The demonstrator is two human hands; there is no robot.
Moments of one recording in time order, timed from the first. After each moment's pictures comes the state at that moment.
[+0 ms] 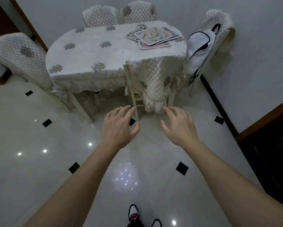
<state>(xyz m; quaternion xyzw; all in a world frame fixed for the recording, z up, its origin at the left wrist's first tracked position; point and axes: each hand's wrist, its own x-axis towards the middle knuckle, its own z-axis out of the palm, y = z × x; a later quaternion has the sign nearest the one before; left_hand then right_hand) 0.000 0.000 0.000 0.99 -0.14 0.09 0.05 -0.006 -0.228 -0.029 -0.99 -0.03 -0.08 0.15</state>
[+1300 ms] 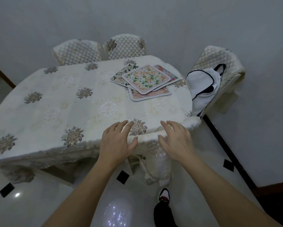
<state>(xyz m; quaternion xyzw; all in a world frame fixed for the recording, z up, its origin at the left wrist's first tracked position) 0.513 -0.030 -0.018 0.97 -0.17 0.09 0.11 0.482 -0.256 -0.038 -0.98 0.02 -0.10 0.16</state>
